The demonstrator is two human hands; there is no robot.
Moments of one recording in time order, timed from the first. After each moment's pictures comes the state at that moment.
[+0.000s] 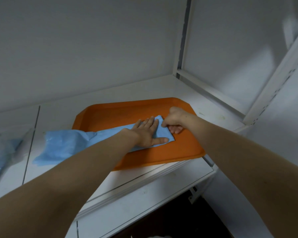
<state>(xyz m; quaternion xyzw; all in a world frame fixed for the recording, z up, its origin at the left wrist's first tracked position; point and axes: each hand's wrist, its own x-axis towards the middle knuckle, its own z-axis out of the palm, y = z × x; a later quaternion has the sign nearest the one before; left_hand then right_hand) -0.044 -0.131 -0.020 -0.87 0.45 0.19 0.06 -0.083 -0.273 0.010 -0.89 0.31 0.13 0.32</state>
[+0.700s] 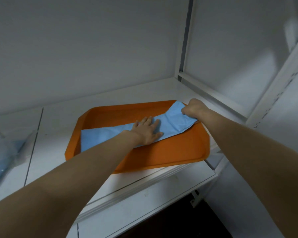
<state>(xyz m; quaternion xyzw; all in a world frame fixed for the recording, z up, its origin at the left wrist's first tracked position) -0.034 -0.139 -0.020 -0.90 0.41 0.16 0.02 -0.093 -0.325 0.028 -0.89 0.35 0.00 0.29</state>
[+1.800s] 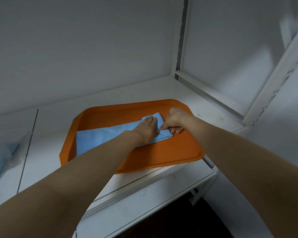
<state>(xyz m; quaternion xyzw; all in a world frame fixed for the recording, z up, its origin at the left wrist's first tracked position) -0.032 -0.157 -0.028 -0.89 0.43 0.14 -0.05 -0.084 -0.284 0.012 -0.90 0.29 0.14 0.30</state>
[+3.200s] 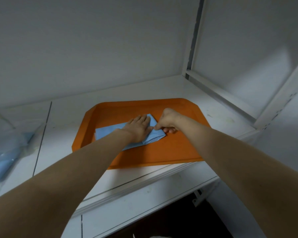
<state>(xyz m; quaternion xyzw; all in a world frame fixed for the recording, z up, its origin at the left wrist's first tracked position) -0.011 -0.104 -0.034 -0.91 0.38 0.14 0.01 -0.066 -0.241 0.008 -0.90 0.26 0.14 0.34</state>
